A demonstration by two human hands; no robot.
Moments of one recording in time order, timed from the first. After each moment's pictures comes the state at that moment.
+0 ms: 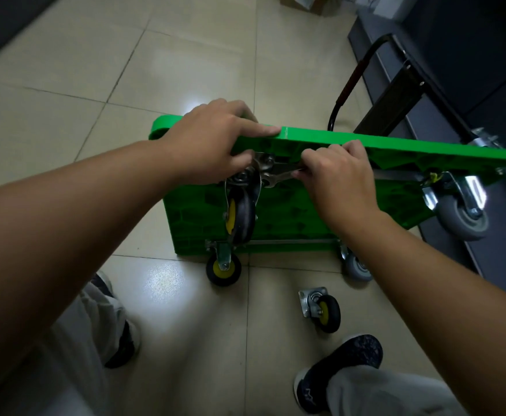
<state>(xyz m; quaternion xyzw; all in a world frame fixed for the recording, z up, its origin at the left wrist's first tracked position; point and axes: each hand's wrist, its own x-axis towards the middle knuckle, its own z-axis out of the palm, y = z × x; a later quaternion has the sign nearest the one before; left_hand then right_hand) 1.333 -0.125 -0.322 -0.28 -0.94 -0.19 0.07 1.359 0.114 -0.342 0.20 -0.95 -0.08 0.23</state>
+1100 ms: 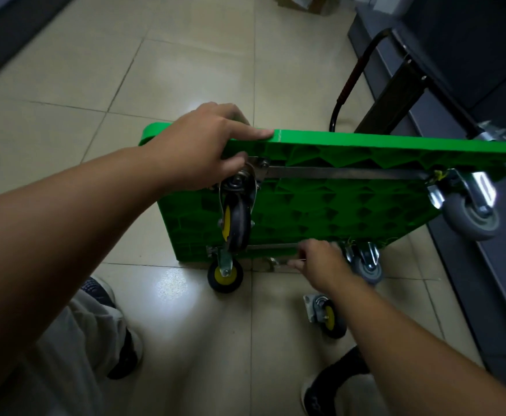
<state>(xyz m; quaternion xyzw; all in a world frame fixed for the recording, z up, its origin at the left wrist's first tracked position) 1.334 -0.126 -0.318 -0.28 -0.94 -0.22 0.05 1.408 0.144 -0.452 0.01 -0.98 0.07 -0.21</state>
